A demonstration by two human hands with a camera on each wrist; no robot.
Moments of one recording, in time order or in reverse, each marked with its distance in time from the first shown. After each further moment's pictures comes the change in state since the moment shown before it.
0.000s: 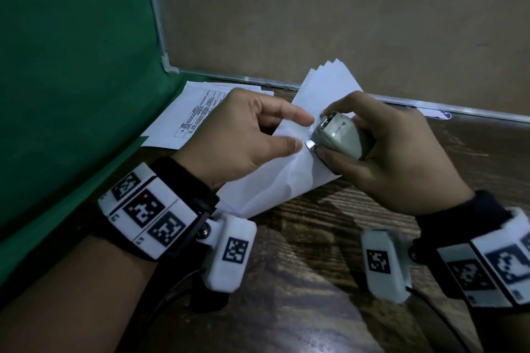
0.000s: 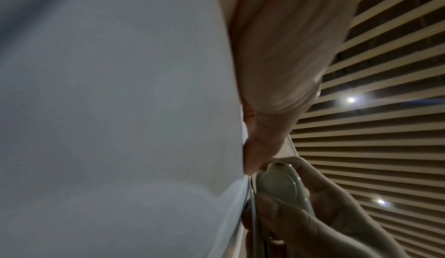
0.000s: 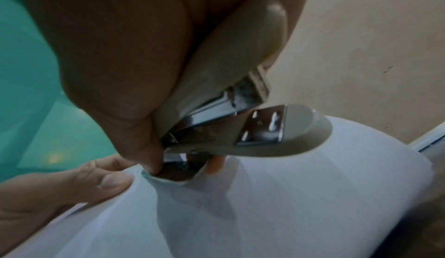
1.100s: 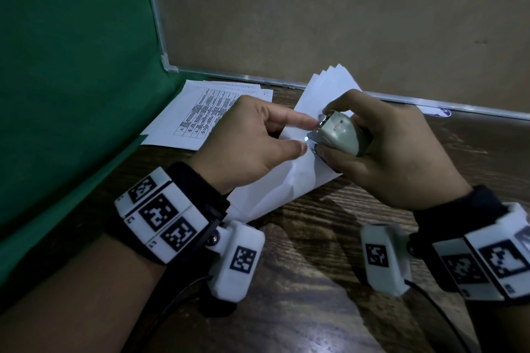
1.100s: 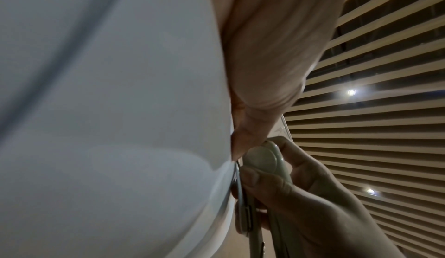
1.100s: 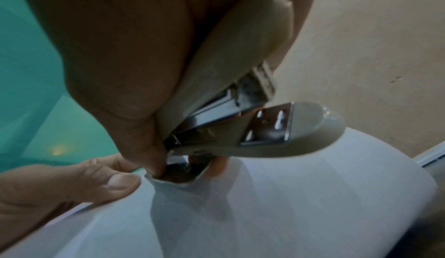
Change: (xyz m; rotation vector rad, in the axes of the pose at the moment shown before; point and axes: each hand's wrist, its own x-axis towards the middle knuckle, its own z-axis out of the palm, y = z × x) left_hand -0.001 -0.002 0.015 0.058 0.071 -0.058; right_hand 0.000 0.004 -0.001 -0.052 0.000 -0.011
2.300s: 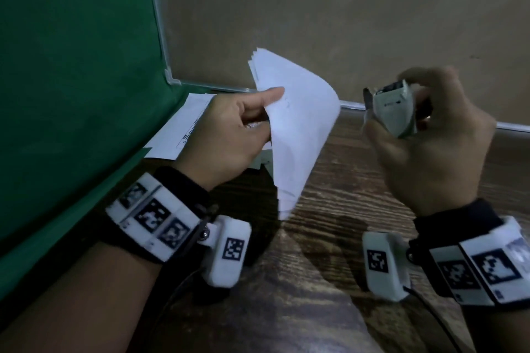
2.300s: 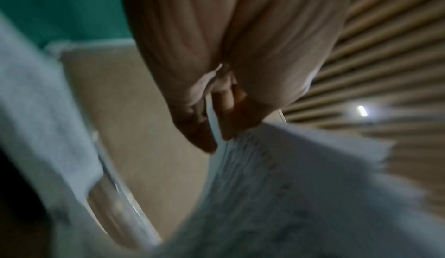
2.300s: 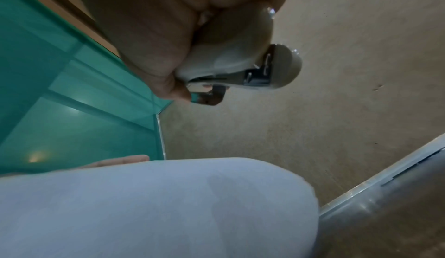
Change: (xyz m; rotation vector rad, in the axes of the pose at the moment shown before) left_hand 0.011 0.001 -0.018 -0.085 0.190 0.062; right_hand 0.001 0.007 -0.005 -0.077 0.621 0.035
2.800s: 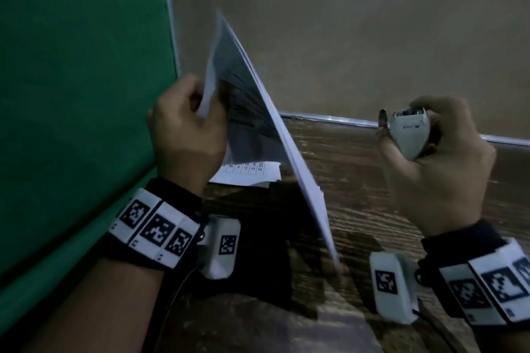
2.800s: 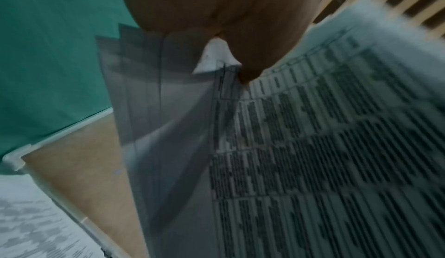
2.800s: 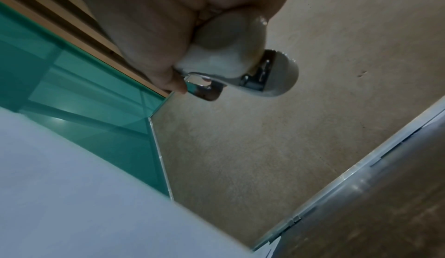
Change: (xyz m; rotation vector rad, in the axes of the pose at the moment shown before) left_hand 0.009 0.003 -0.042 0.400 0.626 0.377; right_hand -0.002 0.001 0.004 0.041 0.071 0.172
